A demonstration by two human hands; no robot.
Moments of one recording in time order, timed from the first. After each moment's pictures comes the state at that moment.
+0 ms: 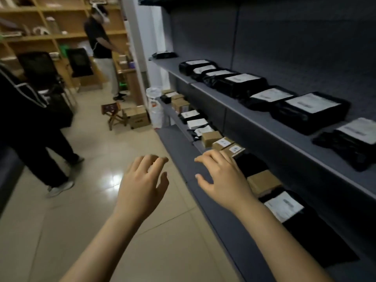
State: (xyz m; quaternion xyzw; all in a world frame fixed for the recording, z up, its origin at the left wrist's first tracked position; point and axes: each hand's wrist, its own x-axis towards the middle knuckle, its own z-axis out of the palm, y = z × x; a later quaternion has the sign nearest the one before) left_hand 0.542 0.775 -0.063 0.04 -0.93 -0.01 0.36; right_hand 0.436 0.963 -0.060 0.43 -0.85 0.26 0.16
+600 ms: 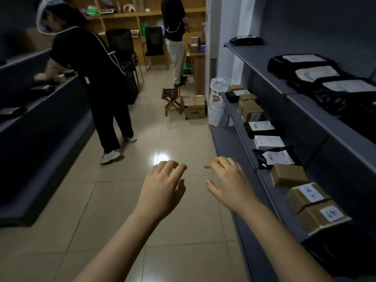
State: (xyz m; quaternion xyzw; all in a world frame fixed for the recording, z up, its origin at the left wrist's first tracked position) left_hand 0.386 0.554 -0.121 0.19 -0.95 0.01 0.27; right_hand 0.228 0.683 -0.120 0.55 -0.80 0.23 0.02
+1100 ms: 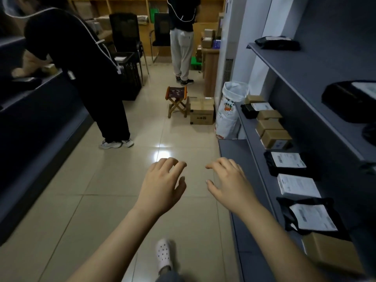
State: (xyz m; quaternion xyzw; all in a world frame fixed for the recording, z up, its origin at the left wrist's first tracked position) left_hand 0.196 0.316 -0.144 0.23 -0.94 -0.02 0.27; right_hand 0.033 0.443 -0.136 0.57 -0.79 0.23 0.00
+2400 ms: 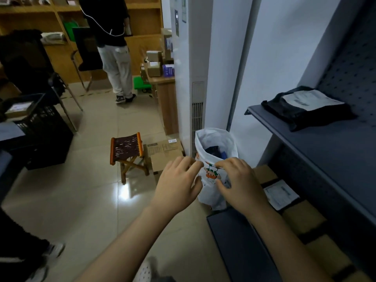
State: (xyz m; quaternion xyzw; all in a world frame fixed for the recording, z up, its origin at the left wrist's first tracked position) left_hand -0.430 -0.267 -0.119 0.03 -0.96 -0.07 0.25; right_hand -0.531 -0.107 -0.122 0.42 -0.86 0.28 0.09
